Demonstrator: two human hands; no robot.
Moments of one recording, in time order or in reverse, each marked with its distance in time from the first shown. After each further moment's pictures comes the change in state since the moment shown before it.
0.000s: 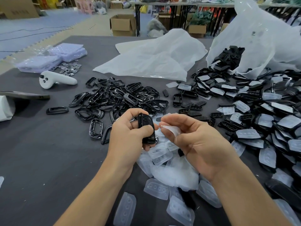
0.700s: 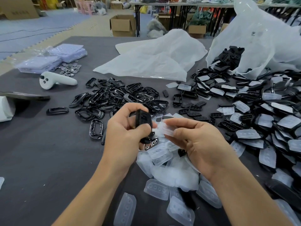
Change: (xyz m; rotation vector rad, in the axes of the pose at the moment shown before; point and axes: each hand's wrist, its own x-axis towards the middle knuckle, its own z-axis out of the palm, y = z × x) left_hand -0.002 0.006 -0.008 0.044 -0.087 0.144; right_hand 0.000 -0.003 0.006 -0.113 0.134 0.003
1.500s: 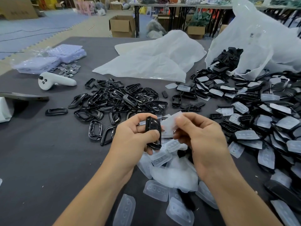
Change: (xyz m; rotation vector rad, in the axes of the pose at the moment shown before) left_hand 0.000 -0.006 0.008 -0.076 -0.050 -0.203; right_hand -0.004 0.002 0.005 -0.159 0.188 -0.225
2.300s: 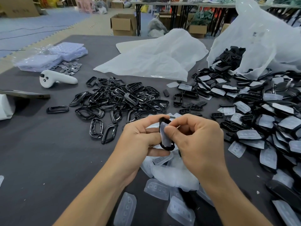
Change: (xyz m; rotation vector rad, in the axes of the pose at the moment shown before) left_hand -0.004 0.002 0.002 -0.024 -0.187 -0.087; right_hand -0.010 0.009 0.004 -0.538 0.015 -0.355
